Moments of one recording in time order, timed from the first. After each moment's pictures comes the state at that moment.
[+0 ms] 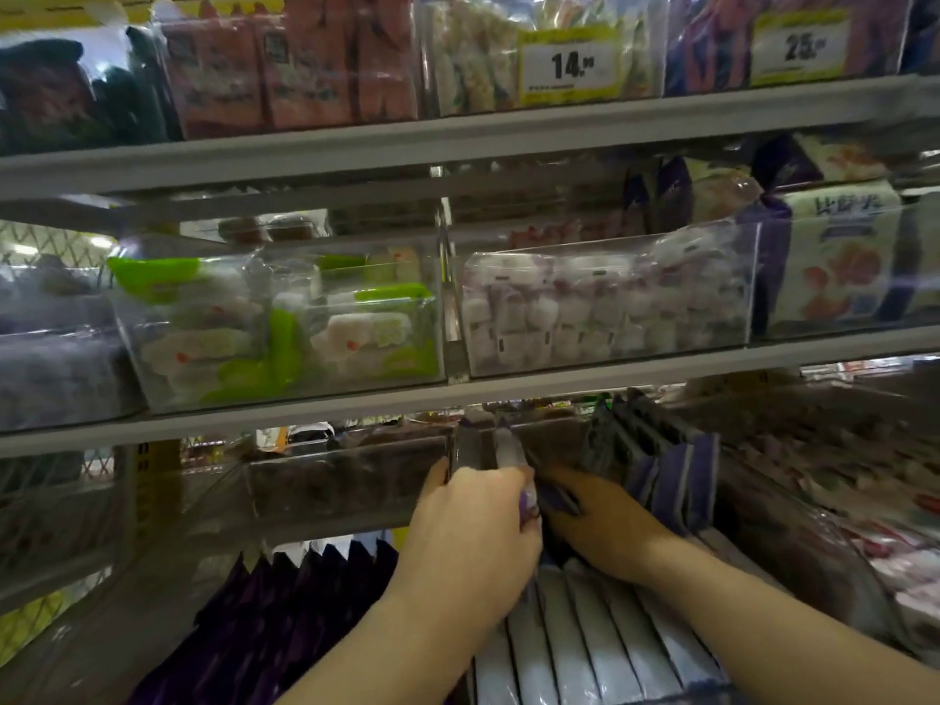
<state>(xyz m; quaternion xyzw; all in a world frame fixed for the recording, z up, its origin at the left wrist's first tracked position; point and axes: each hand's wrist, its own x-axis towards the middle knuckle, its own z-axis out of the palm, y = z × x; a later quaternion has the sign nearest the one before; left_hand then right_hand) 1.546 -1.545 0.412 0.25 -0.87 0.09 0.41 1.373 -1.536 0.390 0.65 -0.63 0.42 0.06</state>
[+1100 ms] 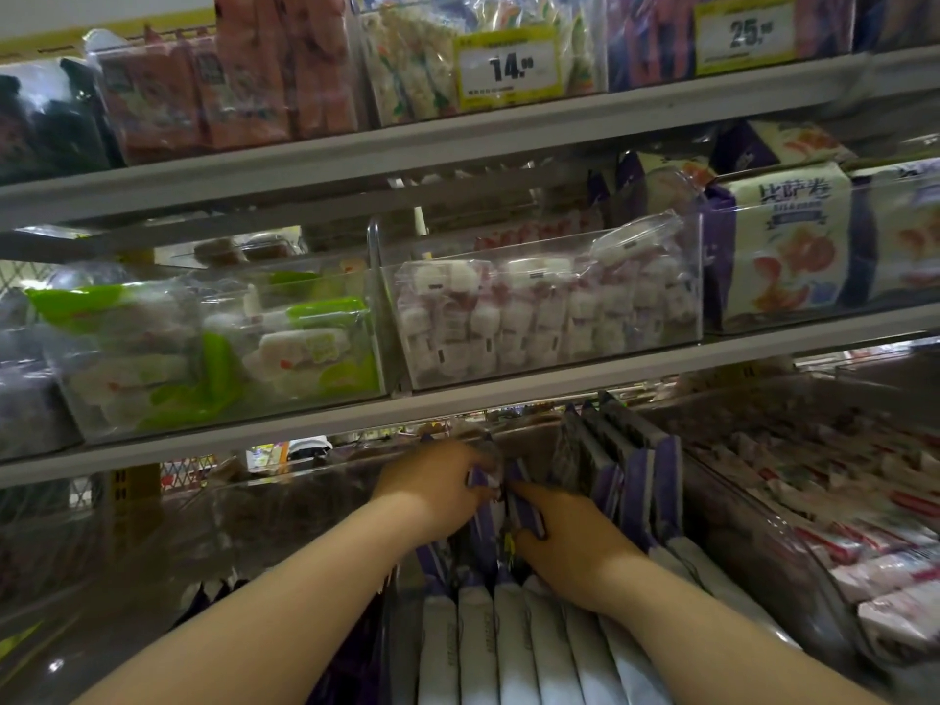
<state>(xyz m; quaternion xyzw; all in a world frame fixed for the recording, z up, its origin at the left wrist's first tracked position) 1.500 -1.602 0.453 0.32 -0.91 0.11 0.23 1.366 -1.531 0.384 0.63 -0.66 0.41 0.05</state>
